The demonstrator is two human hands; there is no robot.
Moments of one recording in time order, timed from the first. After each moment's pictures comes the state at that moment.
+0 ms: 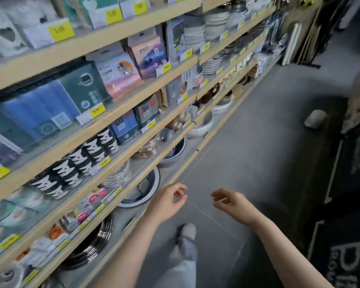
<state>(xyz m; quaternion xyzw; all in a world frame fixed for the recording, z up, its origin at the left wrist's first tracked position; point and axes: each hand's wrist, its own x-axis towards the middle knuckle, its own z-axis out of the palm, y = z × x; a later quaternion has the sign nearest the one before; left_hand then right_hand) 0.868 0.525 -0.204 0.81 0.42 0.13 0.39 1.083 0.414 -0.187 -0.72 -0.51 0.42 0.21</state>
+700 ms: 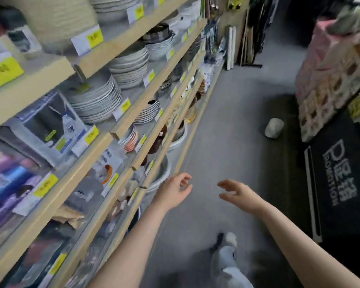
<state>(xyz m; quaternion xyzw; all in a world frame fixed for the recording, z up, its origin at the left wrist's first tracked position) 1.294 0.861 -0.195 0.88 0.29 0.07 0.36 1.467 0.691 -0.195 -0.80 -0.39 0.37 0.26</state>
